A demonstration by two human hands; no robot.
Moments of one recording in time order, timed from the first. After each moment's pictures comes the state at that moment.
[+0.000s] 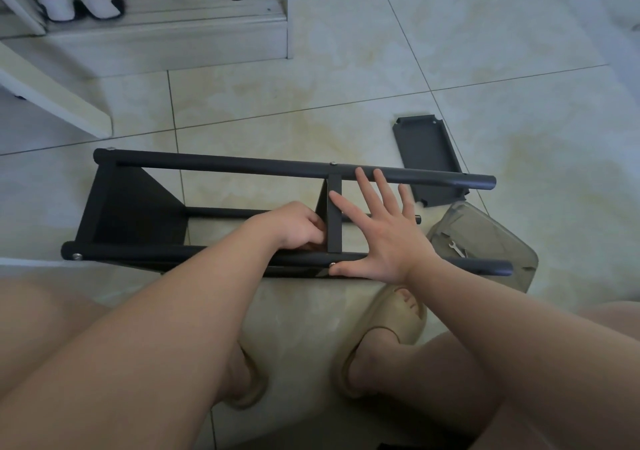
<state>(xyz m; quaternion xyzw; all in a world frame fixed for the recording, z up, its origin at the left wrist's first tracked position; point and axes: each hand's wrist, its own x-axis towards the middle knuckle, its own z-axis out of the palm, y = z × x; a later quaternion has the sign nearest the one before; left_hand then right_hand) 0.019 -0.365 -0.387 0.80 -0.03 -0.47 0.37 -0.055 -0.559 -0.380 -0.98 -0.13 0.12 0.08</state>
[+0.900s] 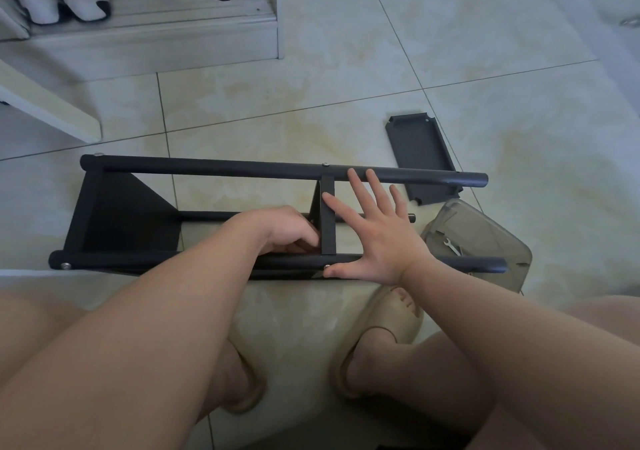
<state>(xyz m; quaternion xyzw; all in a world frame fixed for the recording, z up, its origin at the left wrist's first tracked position) 0.027 -0.366 -0.395 0.72 0.03 -0.56 0.41 -0.057 -0.560 -0.380 -0.98 -0.13 0.11 0.09</state>
